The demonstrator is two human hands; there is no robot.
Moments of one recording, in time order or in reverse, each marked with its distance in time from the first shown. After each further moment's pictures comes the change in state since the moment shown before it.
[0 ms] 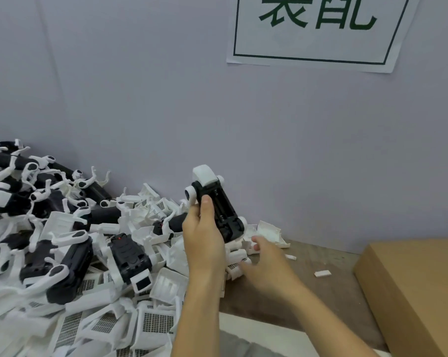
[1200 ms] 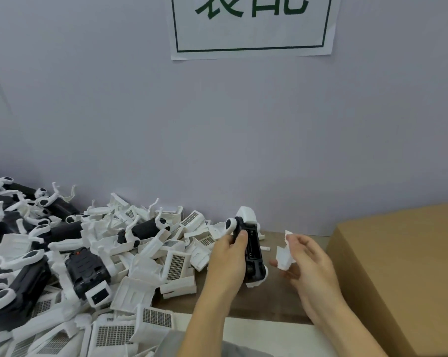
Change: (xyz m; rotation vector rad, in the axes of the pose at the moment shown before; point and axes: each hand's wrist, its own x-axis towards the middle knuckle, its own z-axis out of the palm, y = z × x) left_hand -0.023 -0.075 0.041 0.386 -0.367 -0.264; right_hand -0.040 0.077 -0.052 1.079 0.406 0.095
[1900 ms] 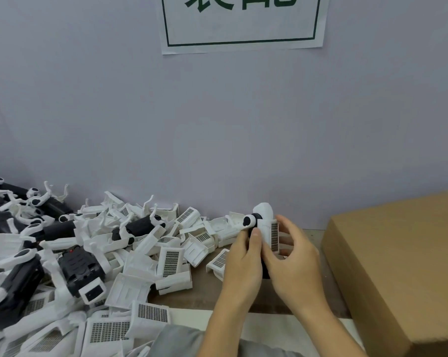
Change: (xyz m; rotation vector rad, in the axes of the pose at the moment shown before) left_hand -0.005 -0.024 0.032 -0.010 -0.050 0.198; right_hand -0.017 0.001 0.019 -0.595 0.043 -0.461
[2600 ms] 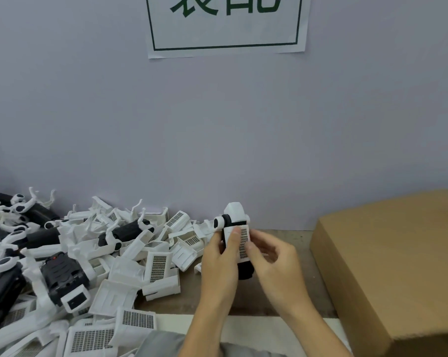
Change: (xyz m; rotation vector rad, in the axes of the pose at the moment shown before) left_hand 0.000 -0.002 -0.010 -0.136 0.116 0.054; right_hand 0.000 0.000 0.001 0.261 -0.137 0.018
